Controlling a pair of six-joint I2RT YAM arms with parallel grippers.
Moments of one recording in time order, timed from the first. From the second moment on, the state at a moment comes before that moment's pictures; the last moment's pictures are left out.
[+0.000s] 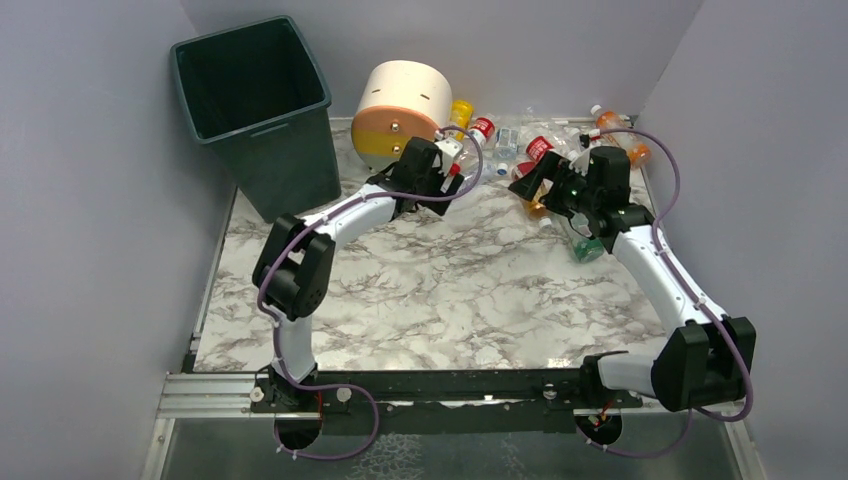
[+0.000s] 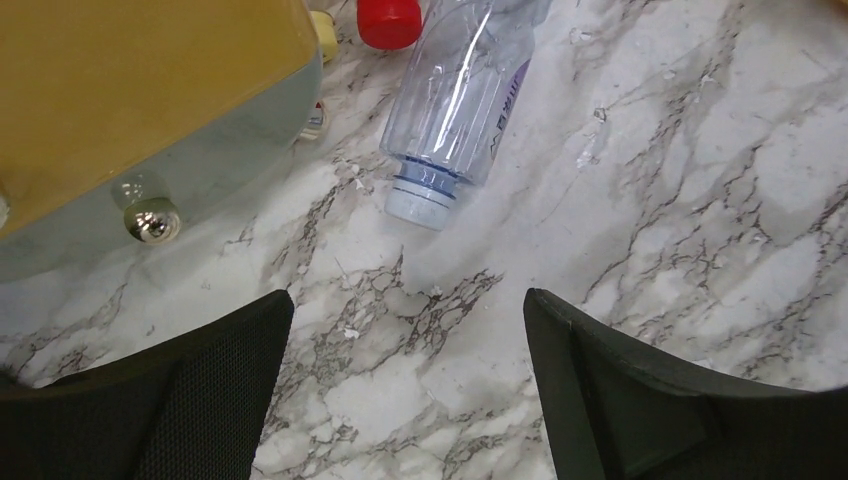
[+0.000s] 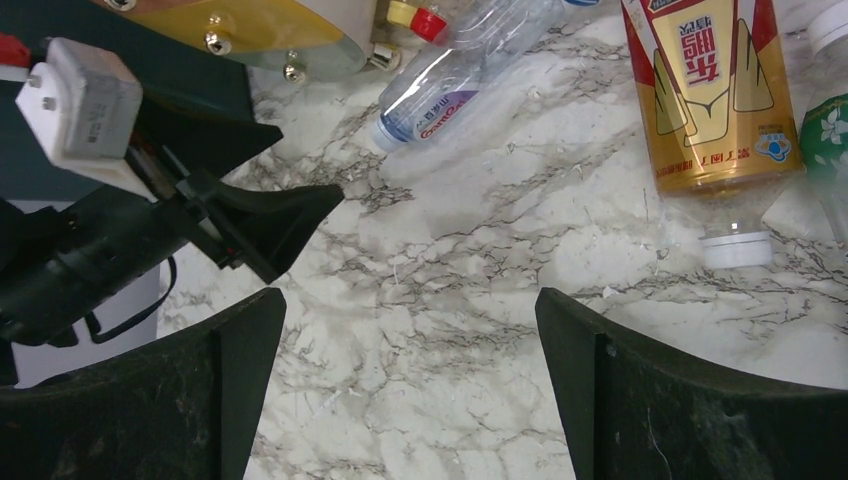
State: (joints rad) left arm -0.58 1.88 1.45 -0.24 -0.02 0.09; right arm 0.14 1.28 1.01 -0.24 -0.33 0.56
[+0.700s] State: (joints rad) left arm -0.58 2.12 1.52 -0.15 0.00 0.17; right arm 0.13 1.27 0.96 -0.23 -0.33 0.56
